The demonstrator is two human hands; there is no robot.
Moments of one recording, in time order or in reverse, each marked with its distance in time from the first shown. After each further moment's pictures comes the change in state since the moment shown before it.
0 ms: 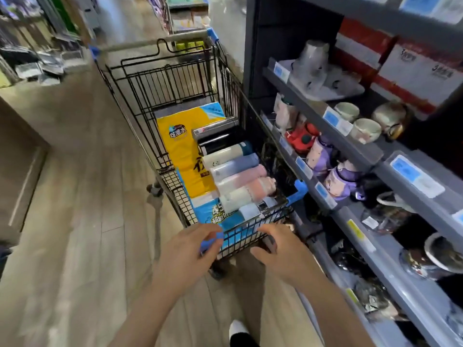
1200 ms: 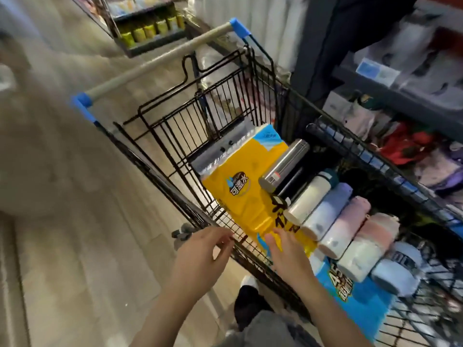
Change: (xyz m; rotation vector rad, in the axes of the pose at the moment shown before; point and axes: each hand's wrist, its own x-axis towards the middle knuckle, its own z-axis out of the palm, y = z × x) left_hand 0.334 -0.323 -0.182 0.002 -0.226 0.261; right_hand 0.386 -0.227 0.171 0.278 0.303 0.469
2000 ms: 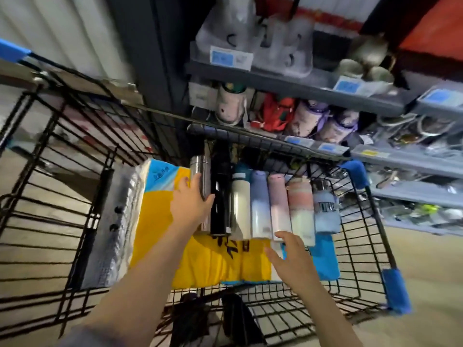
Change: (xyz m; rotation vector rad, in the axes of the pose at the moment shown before) left_hand 0.322 0.013 0.158 0.200 -0.496 0.192; right_hand 0.042 -0.007 -0.045 0.186 0.444 0.618
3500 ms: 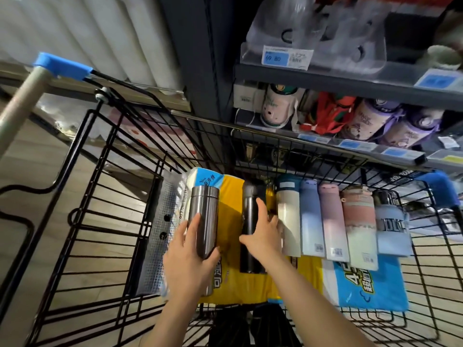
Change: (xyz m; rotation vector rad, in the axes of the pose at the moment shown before) left_hand -0.088 -0.086 -0.044 -0.080 0.199 -0.064; right_hand 0.093 -0.117 0.117 -0.005 -0.164 0.072
